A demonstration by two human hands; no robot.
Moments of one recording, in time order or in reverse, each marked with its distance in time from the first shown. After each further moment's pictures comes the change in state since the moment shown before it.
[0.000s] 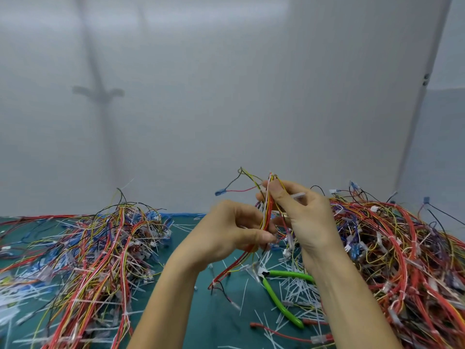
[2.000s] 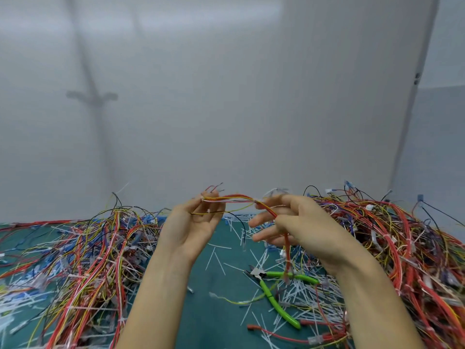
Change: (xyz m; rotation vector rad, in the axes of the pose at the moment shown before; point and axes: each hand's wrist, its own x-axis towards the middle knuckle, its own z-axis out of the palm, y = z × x) left_hand 0.017 -0.020 -0.023 -1.347 0.500 -0.092; right_hand -0.002 -0.015 -0.022 -0.428 -0.344 0.235
